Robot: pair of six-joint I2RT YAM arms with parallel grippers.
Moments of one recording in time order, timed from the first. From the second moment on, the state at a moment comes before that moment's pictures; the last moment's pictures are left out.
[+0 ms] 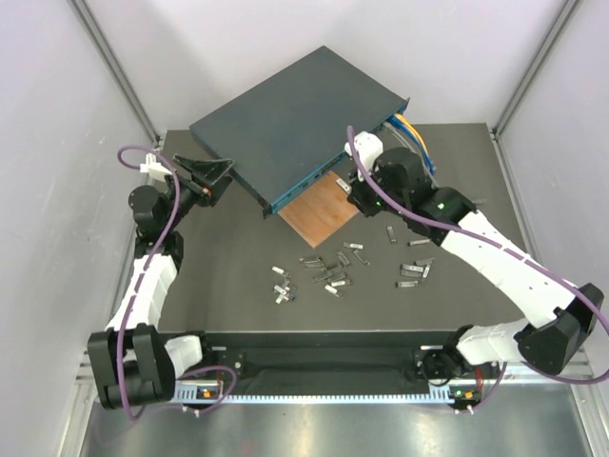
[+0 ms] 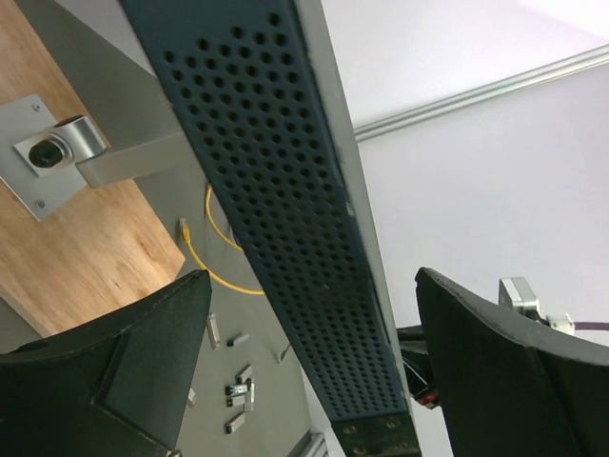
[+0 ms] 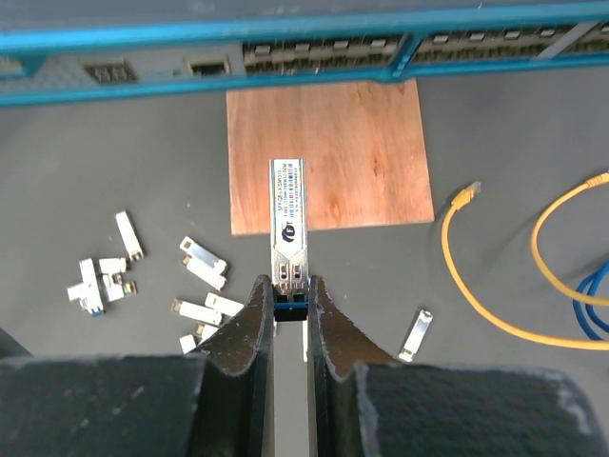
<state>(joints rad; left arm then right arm) 0.14 1.11 0.71 0.51 0.68 -1.27 0.72 1.30 1.35 -0.56 0.07 -0.01</state>
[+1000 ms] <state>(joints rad) 0.05 1.16 0.71 0.57 0.66 -1.32 0.74 1.41 1.49 -0.57 0.08 -0.01</state>
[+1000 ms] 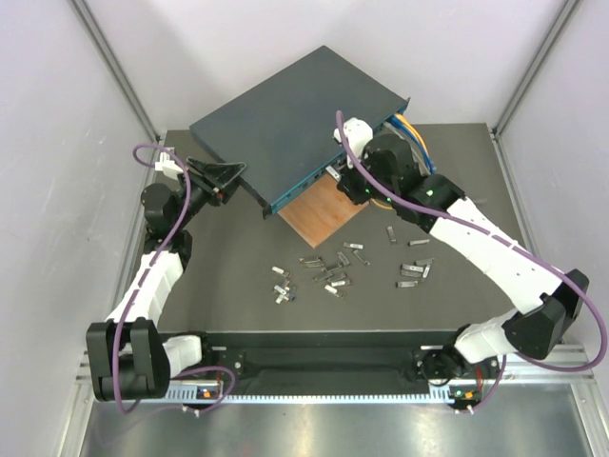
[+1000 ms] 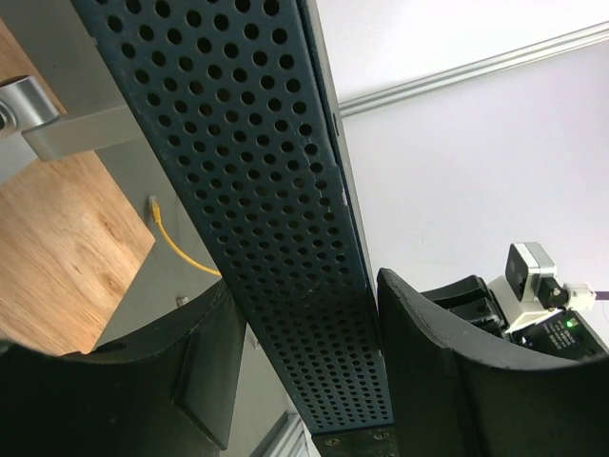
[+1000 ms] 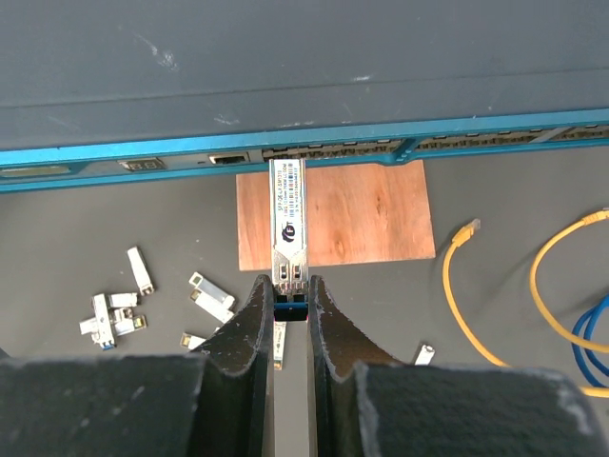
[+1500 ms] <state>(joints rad) 0.05 1.16 0.71 0.55 0.66 -1.31 0.74 1.43 1.51 -0.57 0.08 -0.01</state>
